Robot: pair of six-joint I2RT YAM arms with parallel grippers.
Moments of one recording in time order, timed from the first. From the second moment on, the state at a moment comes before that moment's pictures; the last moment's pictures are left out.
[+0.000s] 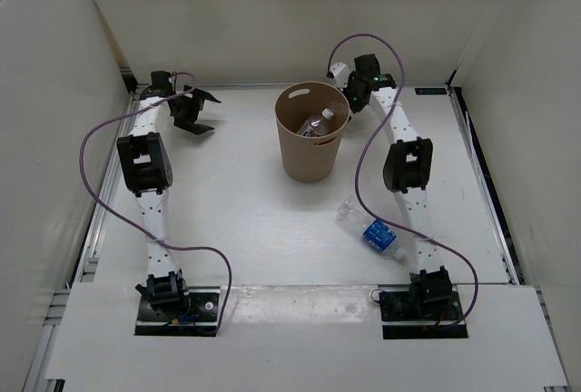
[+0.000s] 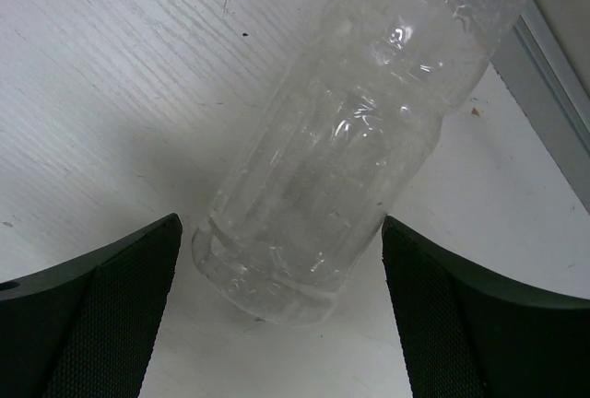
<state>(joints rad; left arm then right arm) 0.13 2.54 2.23 -0.69 0.57 -1.07 0.23 2.74 2.73 -0.88 -0.22 -0.63</state>
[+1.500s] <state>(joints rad) 0.16 2.34 1.78 -0.44 0.68 -1.03 -0.08 1.93 2.12 -0.88 -0.49 -0.28</state>
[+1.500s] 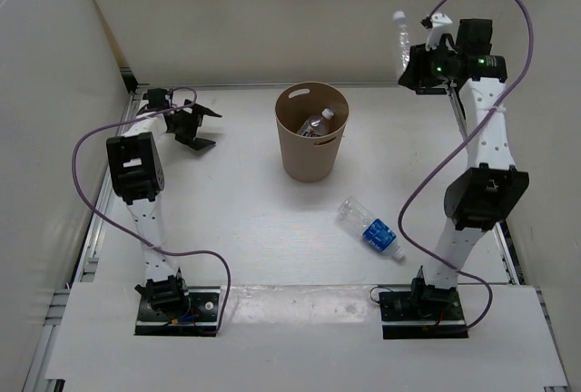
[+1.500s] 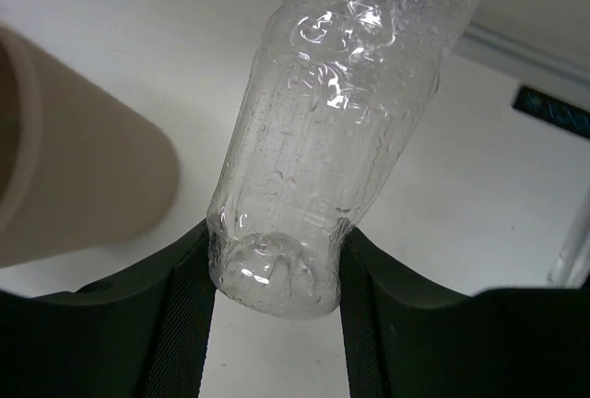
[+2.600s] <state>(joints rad) 0.18 1.94 1.47 -0.56 0.64 -0.89 0.37 1.89 2.03 -0.89 -0.66 -0.36</state>
